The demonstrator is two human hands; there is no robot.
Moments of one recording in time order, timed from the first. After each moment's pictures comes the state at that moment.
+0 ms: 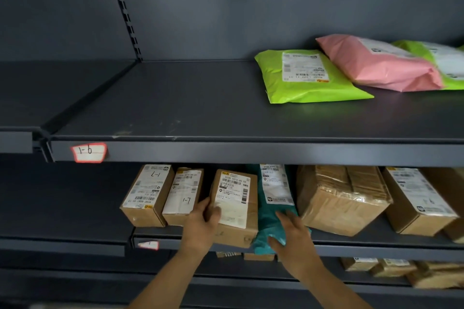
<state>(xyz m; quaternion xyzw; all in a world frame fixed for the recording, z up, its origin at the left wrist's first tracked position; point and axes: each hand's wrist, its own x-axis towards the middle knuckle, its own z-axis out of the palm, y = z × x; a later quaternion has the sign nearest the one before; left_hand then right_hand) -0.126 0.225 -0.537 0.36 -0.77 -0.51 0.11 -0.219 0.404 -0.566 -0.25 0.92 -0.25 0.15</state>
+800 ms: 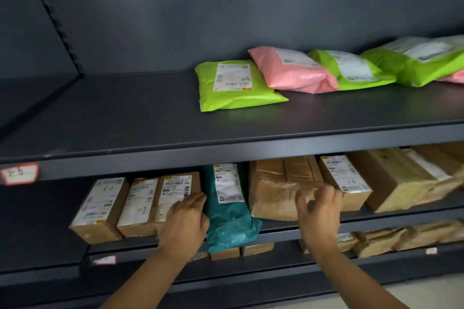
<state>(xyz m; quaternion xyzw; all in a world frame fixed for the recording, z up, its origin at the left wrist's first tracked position) -0.149 0.272 -0.514 0.12 -0.98 -0.13 0.10 -0.252 0.506 -0.499 -0.01 0.89 -0.43 -0.18</state>
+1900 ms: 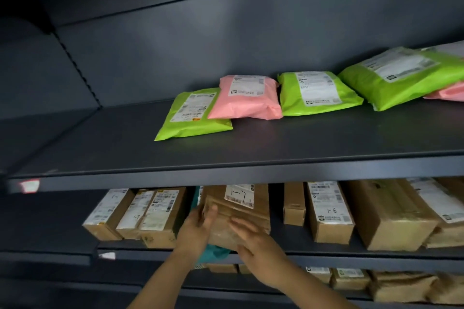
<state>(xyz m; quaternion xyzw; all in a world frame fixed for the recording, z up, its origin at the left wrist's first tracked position) -0.207 0.414 -0.458 0.39 -0.78 -0.48 0.09 -0.285 0.556 -0.485 -0.48 0.79 -0.32 0.22</state>
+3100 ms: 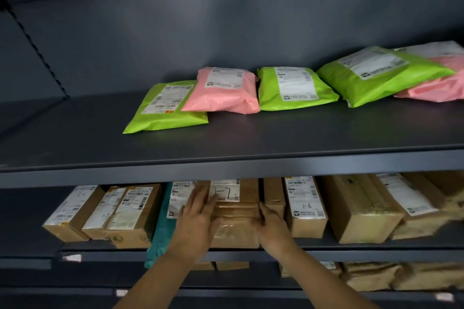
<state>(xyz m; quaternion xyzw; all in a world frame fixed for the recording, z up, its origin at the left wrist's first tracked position) -0.238 0.427 -0.491 0.19 -0.97 -0.11 0.04 -0.337 0.586 -0.497 -0.20 0.84 -0.43 0.26</state>
